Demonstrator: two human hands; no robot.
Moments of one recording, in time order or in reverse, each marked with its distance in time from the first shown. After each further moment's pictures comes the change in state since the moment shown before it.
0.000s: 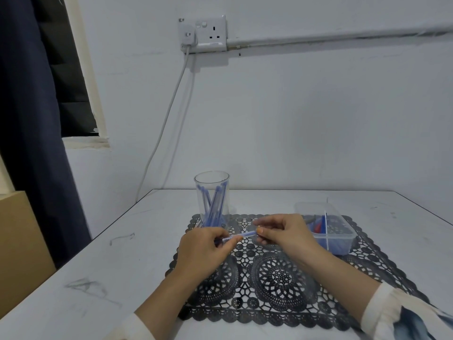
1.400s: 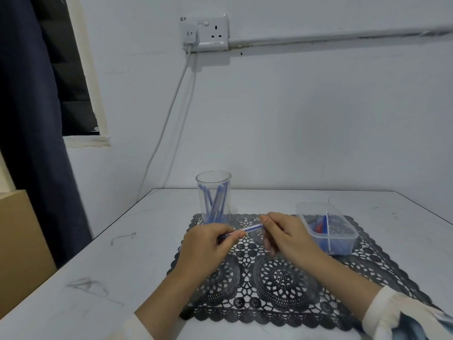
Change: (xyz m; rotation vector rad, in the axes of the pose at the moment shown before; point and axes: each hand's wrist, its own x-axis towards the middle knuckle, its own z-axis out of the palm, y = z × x) left_hand 0.002 0.000 -0.003 -0.176 0.098 0.157; right_hand 0.001 0.010 -0.004 -0.395 -0.083 -0.408
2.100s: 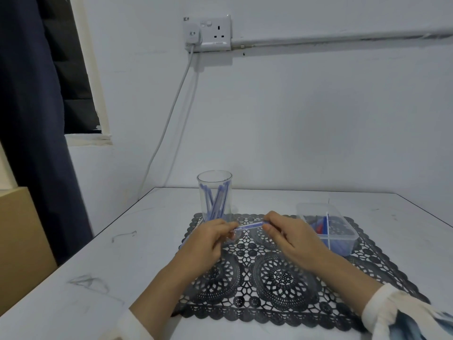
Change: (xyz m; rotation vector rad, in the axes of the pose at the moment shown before) left_hand 0.005 -0.007 -0.009 0.037 -0.309 0.008; right_hand 0.004 0.025 -0.013 -0.474 0.028 -0.327
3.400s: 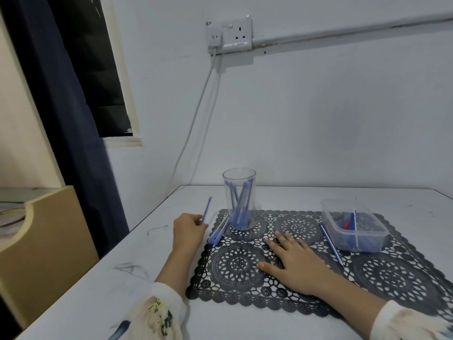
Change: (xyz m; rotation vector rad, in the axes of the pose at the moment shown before) left_hand -0.005 -0.083 -0.019 -0.048 0.378 -0.718; right_hand -0.019 -0.030 0.054 -0.313 -0.609 0.341
